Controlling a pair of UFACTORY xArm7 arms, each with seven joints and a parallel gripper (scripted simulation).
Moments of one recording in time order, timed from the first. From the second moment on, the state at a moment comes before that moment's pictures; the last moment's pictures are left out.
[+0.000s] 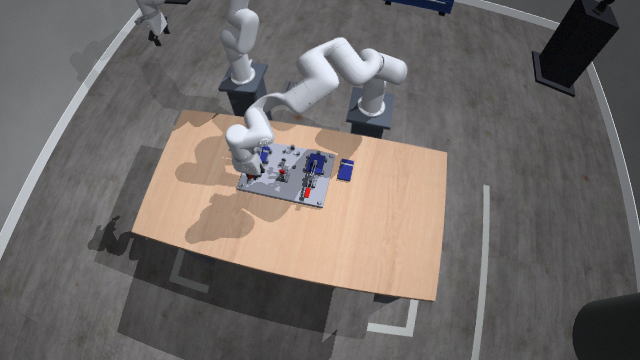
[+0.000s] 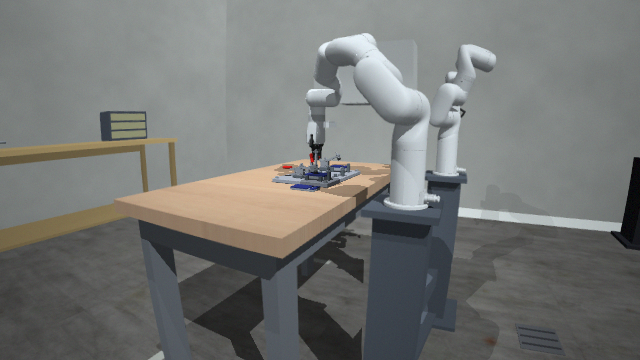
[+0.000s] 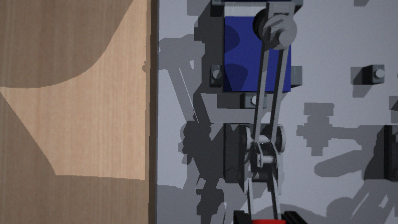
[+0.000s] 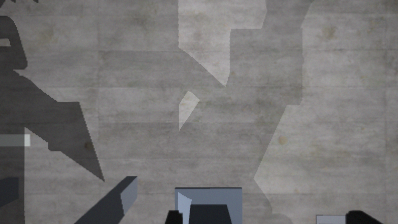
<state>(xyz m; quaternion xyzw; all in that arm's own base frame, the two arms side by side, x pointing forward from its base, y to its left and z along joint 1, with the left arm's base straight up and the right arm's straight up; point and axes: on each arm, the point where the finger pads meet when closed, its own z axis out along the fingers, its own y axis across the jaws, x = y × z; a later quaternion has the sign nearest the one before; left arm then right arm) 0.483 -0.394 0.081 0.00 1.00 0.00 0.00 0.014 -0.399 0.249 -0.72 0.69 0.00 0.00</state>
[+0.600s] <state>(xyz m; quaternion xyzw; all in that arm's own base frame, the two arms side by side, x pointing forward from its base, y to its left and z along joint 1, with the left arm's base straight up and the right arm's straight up) 0.471 -0.394 0.088 0.00 1.00 0.00 0.00 0.014 -0.399 0.249 -0.72 0.69 0.00 0.00</state>
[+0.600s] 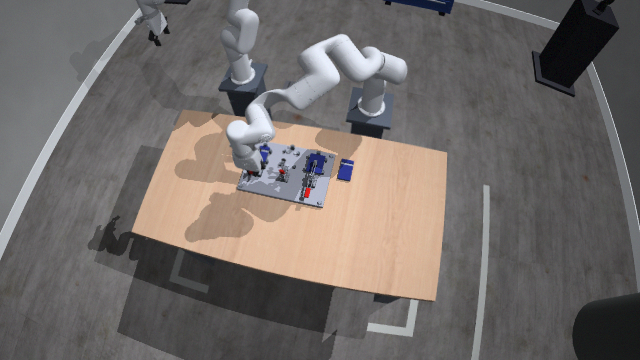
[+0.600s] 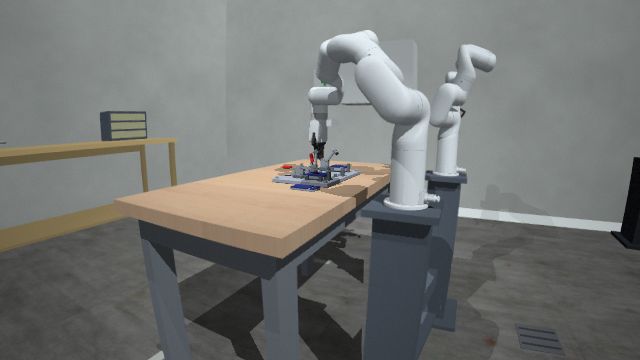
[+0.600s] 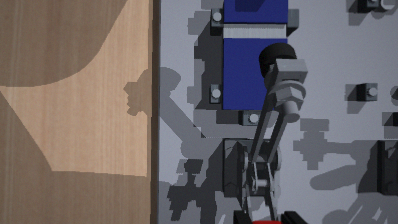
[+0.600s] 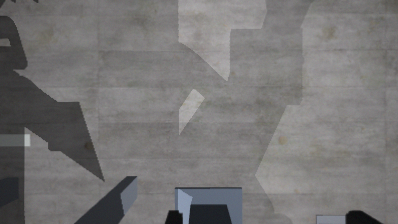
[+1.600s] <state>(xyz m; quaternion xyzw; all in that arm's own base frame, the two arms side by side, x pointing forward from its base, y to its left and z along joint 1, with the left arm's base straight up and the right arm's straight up) 0.456 -0.394 0.092 0.00 1.00 0.00 0.00 0.014 -0.399 0.249 -0.72 0.69 0.00 0.00</state>
